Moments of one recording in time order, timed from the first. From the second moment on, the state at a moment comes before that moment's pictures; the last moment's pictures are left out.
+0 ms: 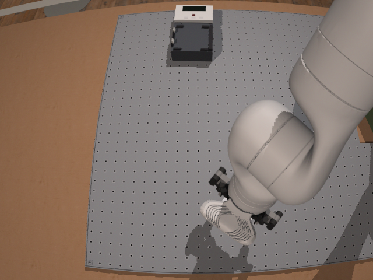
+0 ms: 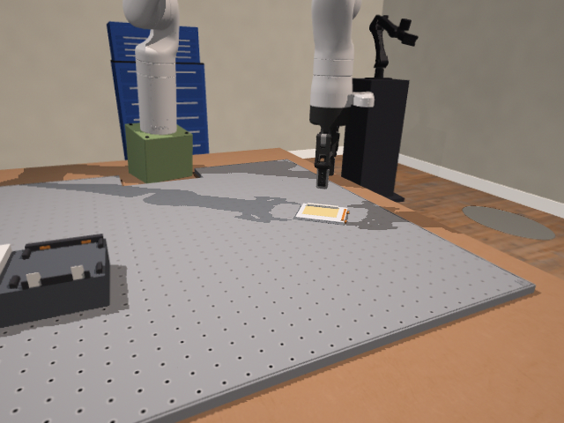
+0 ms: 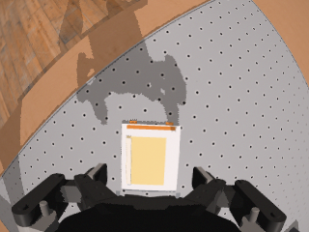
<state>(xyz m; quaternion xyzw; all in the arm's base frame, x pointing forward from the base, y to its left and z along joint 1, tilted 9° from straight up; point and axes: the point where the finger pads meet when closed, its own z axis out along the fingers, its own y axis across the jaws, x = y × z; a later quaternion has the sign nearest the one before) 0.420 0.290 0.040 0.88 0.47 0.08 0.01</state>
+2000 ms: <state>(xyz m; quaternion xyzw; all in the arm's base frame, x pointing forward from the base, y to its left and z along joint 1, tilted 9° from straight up) 0.432 0.295 -0.025 0.88 0.47 0.08 0.01</state>
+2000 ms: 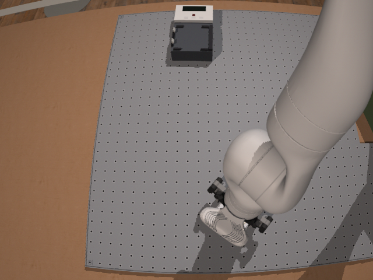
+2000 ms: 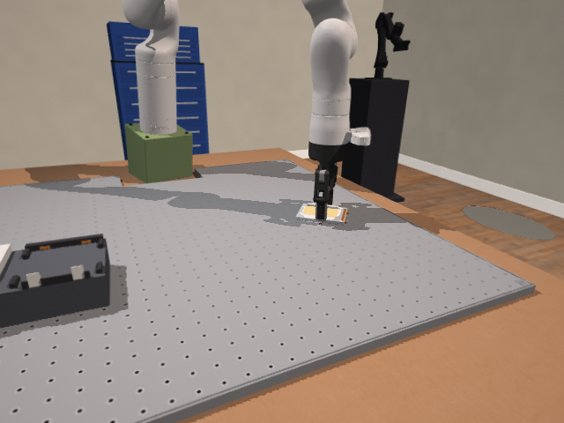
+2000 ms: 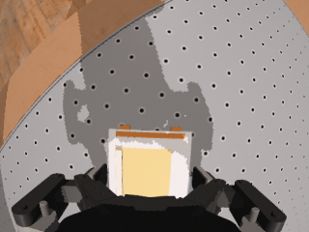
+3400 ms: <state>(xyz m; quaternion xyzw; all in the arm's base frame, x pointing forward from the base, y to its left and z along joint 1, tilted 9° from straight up) 0.430 0.294 -0.027 0.88 0.47 0.08 0.01</state>
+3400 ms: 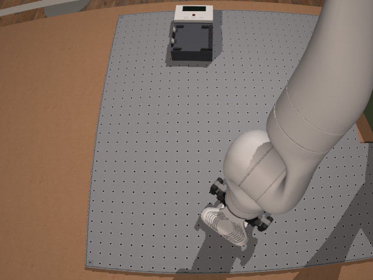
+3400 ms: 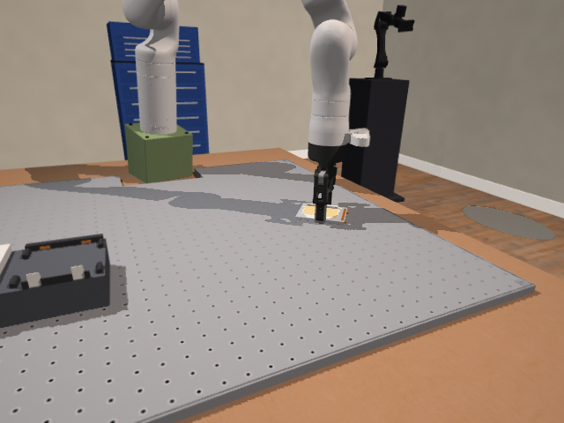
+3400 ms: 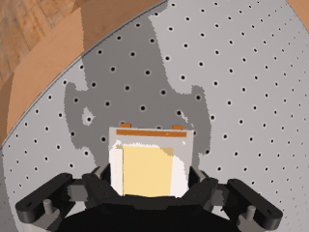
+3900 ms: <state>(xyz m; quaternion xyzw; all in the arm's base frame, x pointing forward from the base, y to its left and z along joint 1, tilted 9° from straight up) 0.426 0.292 -0.012 0.88 0.47 0.08 0.01</state>
